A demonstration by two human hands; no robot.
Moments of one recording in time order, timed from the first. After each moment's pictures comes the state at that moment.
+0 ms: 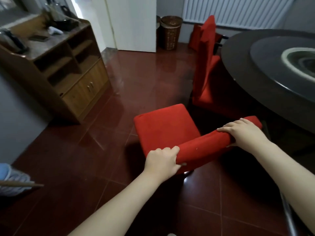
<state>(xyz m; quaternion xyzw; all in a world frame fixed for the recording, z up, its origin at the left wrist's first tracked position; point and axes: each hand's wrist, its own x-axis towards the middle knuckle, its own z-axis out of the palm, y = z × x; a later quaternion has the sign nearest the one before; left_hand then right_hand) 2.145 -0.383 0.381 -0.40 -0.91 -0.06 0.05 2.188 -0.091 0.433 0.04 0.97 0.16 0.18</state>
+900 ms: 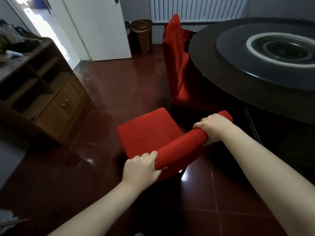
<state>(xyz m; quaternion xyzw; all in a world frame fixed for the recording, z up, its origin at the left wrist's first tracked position) 2.142 -0.323 0.381 -0.41 -0.91 -0.02 0.10 2.168 -0.024 0.417 0.01 0.97 0.14 0.20</state>
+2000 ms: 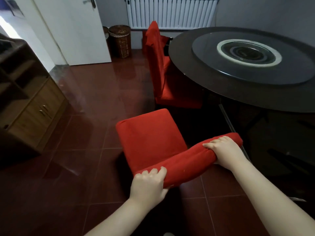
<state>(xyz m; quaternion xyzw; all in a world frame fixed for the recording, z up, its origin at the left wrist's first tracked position) 2.223 -0.383 0.370 -0.50 -0.86 -0.02 0.04 2.330 -0.106 0.386 0.19 0.97 0.08 0.14</state>
